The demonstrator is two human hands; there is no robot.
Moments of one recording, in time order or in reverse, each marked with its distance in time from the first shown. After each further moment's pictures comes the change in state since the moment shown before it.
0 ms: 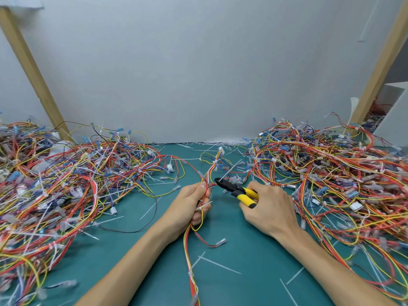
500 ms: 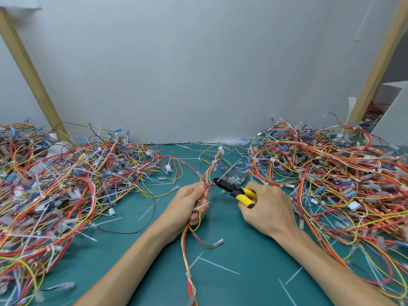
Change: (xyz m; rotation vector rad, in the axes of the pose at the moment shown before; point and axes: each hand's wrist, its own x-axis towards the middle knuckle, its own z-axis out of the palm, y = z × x) left_hand 0.001 -0.001 -0.003 -0.010 -0.018 0.006; right_hand 0.000 0.001 0.001 -0.010 0.024 0.005
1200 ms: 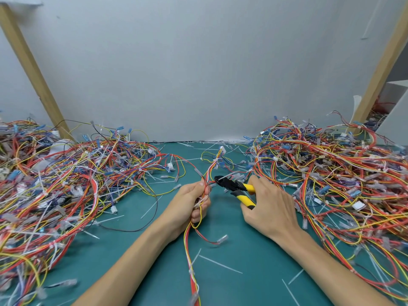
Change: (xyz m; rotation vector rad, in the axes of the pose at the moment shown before) left_hand 0.000 0.001 0.000 -0.106 -0.007 -0.034; right_hand -0.002 -0.004 0.002 -0.144 0.040 -0.096
